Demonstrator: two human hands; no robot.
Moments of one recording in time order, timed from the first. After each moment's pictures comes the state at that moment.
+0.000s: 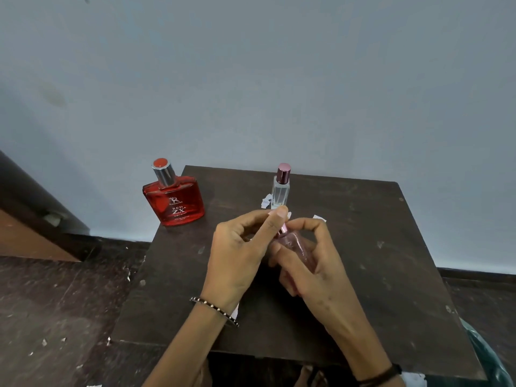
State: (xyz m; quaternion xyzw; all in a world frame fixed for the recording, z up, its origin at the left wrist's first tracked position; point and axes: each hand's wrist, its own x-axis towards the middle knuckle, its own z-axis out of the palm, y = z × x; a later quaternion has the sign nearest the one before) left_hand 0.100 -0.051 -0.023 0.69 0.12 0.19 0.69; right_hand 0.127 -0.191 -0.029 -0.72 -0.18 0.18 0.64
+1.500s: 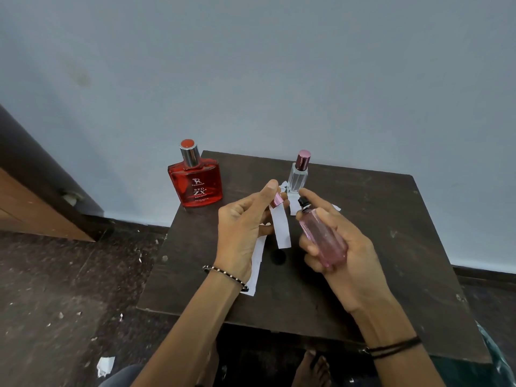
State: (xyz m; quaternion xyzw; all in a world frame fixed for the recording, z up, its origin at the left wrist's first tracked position) left_hand 0.096 -0.040 -0.020 0.53 0.23 0.15 0.80; right_hand 0.137 -0.190 -0.023 -0.52 -0.06 0.31 0.79
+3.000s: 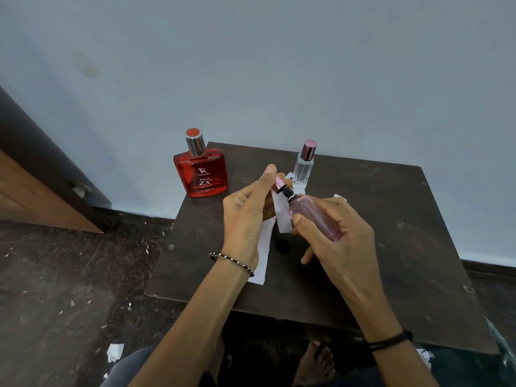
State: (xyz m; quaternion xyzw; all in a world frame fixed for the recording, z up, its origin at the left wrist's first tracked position) left_hand 0.104 -0.039 -0.033 0.50 0.25 0.20 0.81; right_hand 0.124 -0.187 -0.033 -0.80 -0.20 0.02 0.57
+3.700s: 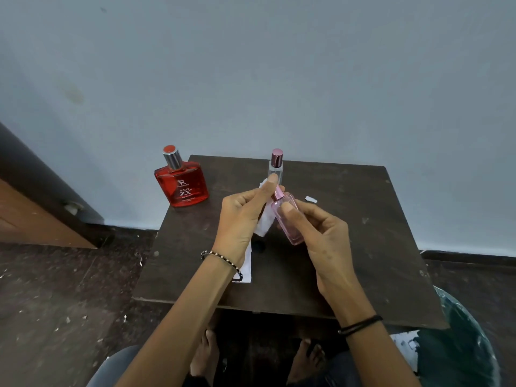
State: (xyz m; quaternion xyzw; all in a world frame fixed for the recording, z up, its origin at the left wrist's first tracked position) left_hand 0.104 -0.062 -0.007 0.61 0.23 0.10 0.75; right_hand 0.127 -0.198 -0.033 -0.67 -0.06 0.11 0.74
